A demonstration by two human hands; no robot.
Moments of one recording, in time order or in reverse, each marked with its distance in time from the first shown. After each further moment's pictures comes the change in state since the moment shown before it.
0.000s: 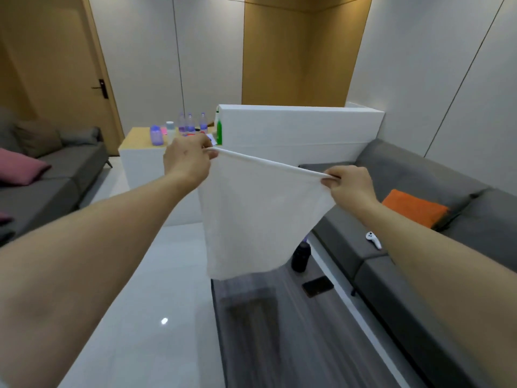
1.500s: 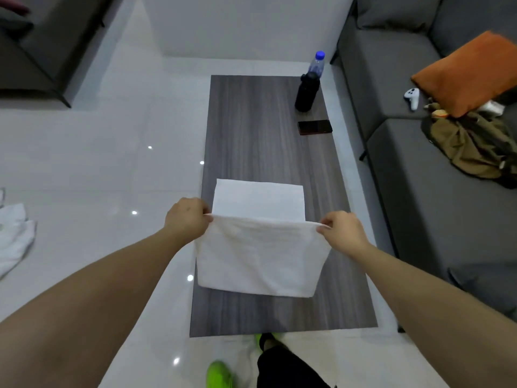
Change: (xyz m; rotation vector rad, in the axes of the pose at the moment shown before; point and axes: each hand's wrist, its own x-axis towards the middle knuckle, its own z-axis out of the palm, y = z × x) left_hand -0.574 0.075 0.172 0.284 -0.836 -0.528; right_hand -0.436 0.315 0.087 -0.032 -0.910 0.217
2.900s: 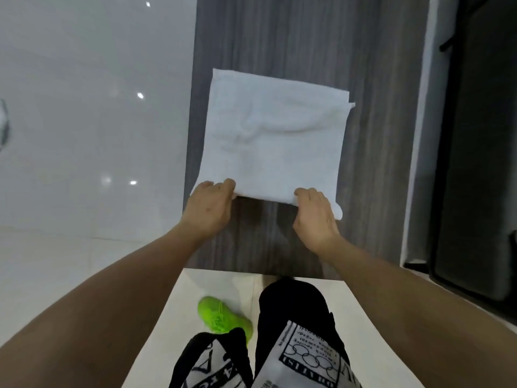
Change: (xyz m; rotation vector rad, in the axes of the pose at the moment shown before) left_hand 0.008 -0.019 0.209 0.089 -0.077 0.270; right_hand 0.042 0.023 0.215 -0.155 -0.155 -0.339
